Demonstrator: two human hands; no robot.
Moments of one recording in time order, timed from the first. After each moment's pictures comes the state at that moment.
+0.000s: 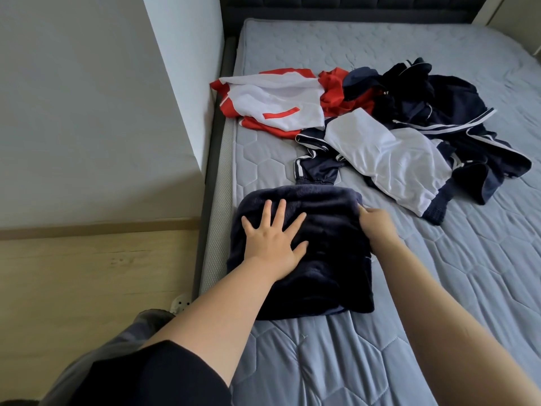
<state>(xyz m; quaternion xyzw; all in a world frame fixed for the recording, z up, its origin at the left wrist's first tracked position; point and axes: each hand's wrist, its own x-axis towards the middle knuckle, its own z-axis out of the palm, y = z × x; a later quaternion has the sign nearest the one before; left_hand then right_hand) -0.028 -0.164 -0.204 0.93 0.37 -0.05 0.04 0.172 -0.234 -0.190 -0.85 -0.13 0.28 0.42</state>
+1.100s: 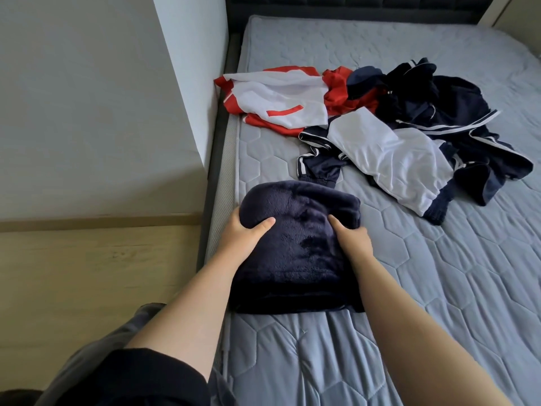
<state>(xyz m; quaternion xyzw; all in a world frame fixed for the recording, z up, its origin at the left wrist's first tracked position) -0.069 -0.129 -0.213 0.61 0.53 0.23 0.53 0.130 -0.238 -0.218 -0.86 -0.06 0.32 0.38</state>
